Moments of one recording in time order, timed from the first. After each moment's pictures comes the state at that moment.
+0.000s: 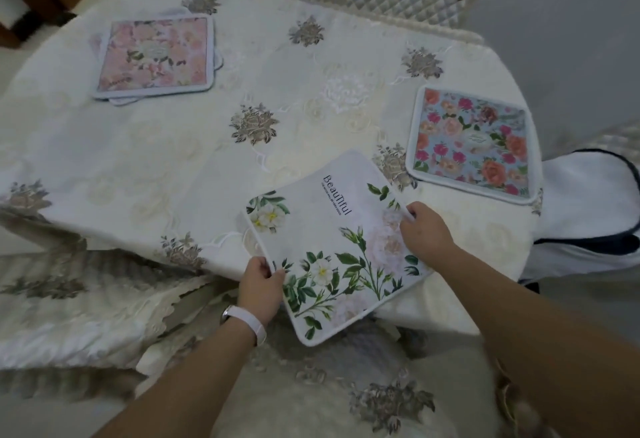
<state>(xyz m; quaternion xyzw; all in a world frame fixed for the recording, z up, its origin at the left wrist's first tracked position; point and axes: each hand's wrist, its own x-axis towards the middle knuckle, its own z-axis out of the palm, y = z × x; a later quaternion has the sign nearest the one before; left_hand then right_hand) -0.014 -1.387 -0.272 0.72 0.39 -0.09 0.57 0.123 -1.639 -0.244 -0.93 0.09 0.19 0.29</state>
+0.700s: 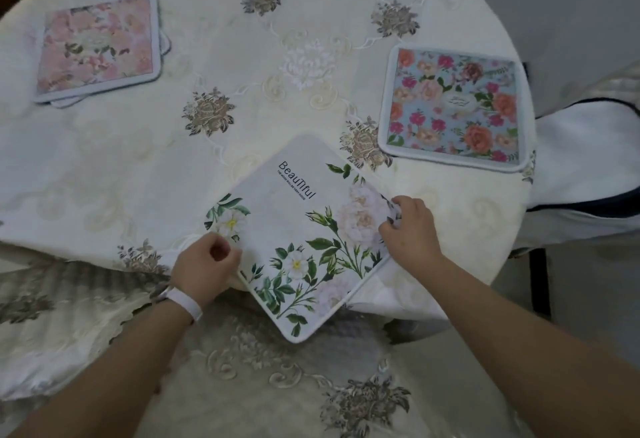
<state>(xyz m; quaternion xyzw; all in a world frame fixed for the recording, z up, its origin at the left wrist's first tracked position) 0.020 -1.359 -0.261 0.91 0.25 -0.09 0.30 0.103 -1.679 -0.287 -0.93 0.09 0.17 0.30</state>
